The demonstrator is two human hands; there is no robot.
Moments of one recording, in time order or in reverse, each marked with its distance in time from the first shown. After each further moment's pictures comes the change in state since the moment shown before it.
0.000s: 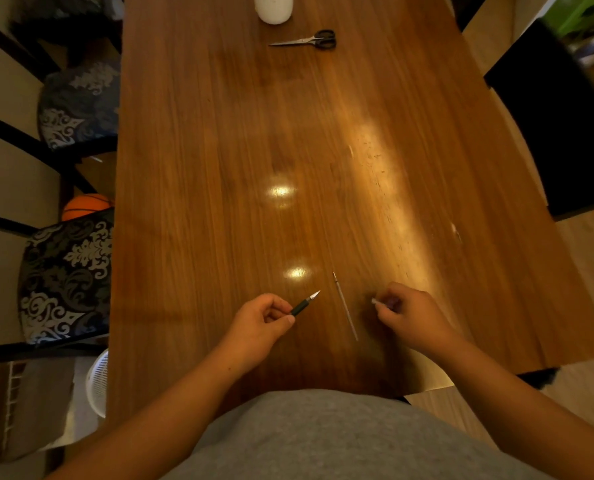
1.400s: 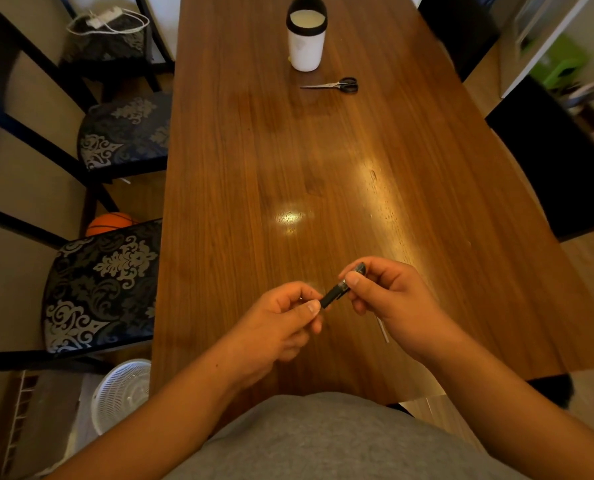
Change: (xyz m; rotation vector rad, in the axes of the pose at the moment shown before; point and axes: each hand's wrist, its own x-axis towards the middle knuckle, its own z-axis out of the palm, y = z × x) left_hand -0.080 0.041 -0.061 -0.500 -0.392 0.178; right_hand -0.065 -0.170 0.013 0.805 -0.078 -0.359
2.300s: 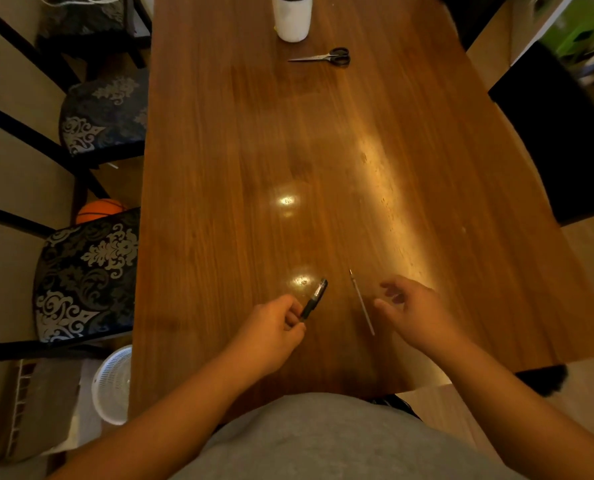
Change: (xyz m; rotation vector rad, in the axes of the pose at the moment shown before) left_hand 0.052 -0.068 -0.006 0.839 0.329 -0.110; right_hand -0.003 0.080 -0.088 -0.947 0.159 0.386
